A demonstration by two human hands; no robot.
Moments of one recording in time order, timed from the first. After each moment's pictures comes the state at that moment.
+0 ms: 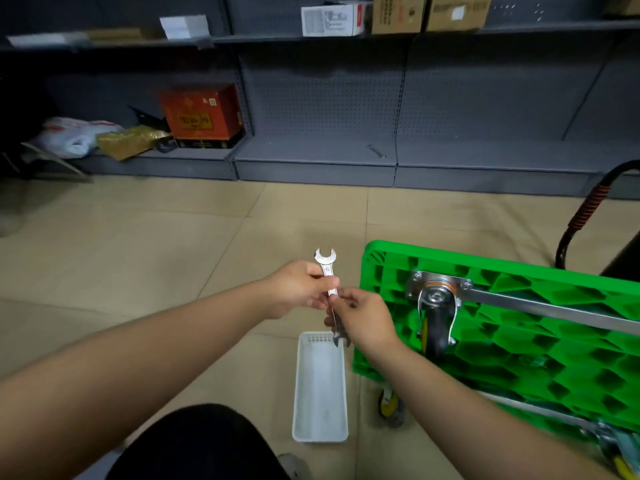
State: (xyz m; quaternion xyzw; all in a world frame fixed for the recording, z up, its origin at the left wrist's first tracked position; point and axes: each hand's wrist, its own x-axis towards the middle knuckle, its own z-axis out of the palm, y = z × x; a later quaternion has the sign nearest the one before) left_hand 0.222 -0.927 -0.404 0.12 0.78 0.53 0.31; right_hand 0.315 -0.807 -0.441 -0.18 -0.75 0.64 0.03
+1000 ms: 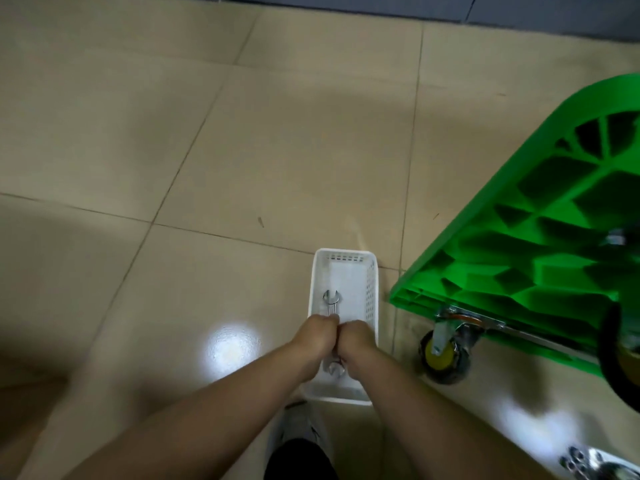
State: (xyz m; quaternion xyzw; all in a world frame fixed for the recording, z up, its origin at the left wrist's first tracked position) left_hand 0.244 -0.952 -0.725 -0.25 0.72 0.49 0.42; right_hand 0.263 -0.877 -0.762 -0.41 -0.70 0.48 -0.33
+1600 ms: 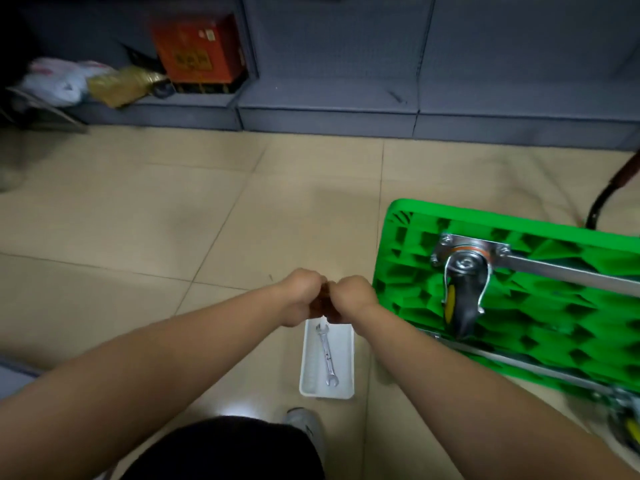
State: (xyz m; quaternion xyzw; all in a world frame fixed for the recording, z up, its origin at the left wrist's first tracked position) left_hand 0.239 -0.939 -0.474 -0.14 0.74 0.54 0.37; right_hand 0.268 -0.837 -0.510 -0.30 -0.76 0.57 -0.15
